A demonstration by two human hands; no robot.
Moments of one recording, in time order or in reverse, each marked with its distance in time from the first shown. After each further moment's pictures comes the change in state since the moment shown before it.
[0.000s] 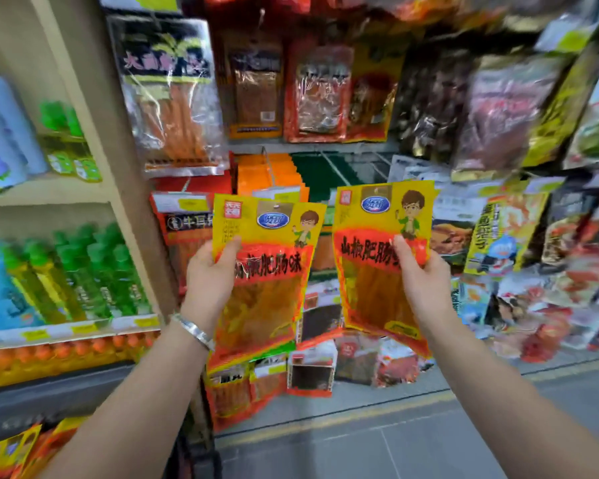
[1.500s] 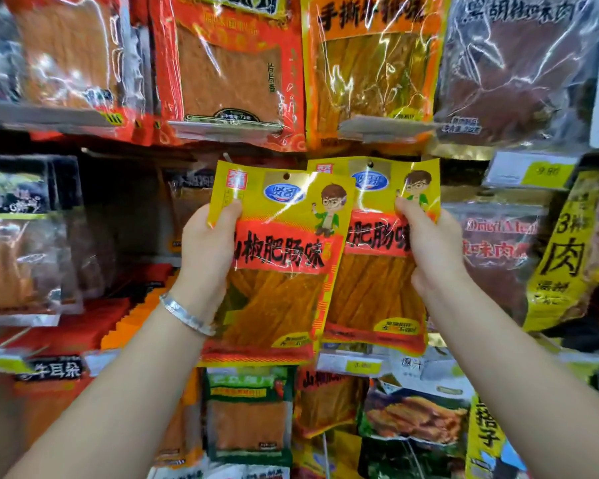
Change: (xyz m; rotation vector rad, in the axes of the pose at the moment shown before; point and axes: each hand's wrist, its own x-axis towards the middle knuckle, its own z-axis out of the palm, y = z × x) left_hand 0.166 0.197 0.284 -0.371 0.186 0.286; right_hand 0.385 -0.088 -0.052 0.517 -0.147 -0.121
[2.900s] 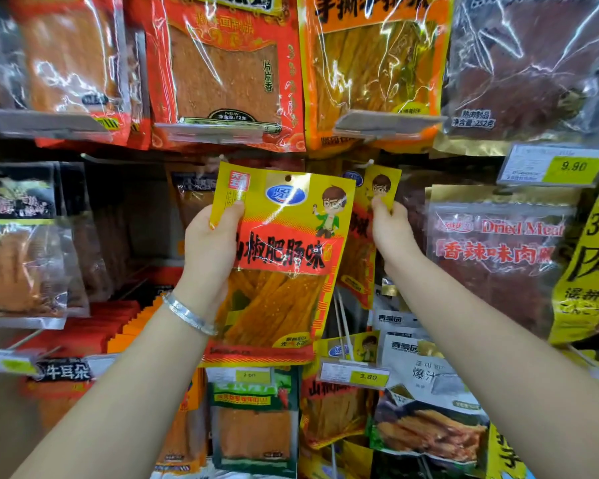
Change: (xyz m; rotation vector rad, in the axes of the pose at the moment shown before) left_hand 0.005 -0.006 0.009 -0.002 0.005 0.005; right_hand 0.054 0.045 0.037 -0.316 -0.140 0.075
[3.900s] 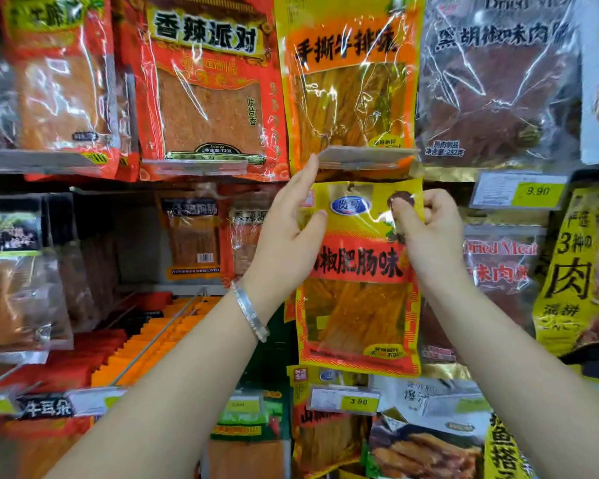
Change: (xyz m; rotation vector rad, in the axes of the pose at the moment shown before) left_hand -0.017 0.030 0.078 0.303 -0.443 0.489; right_hand -0.030 -0.037 -0.058 0.014 0.153 -0.450
